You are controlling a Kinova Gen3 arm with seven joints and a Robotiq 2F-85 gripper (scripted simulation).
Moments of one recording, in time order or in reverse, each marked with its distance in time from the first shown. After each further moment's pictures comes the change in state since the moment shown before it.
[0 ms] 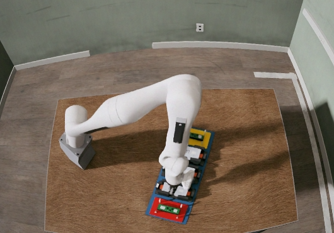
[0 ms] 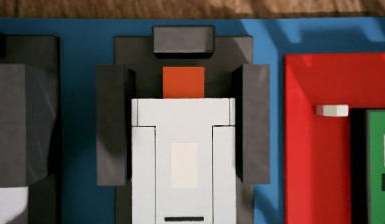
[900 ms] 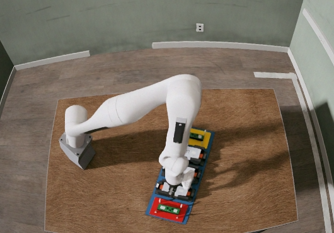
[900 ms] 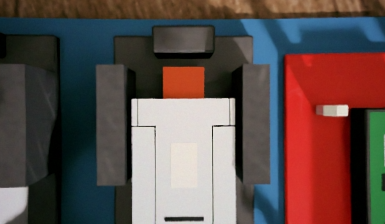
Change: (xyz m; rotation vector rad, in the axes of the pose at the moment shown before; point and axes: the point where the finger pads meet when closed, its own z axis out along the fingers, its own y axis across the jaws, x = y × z) arm 0.000 0.000 0.000 0.000 0.000 0.000
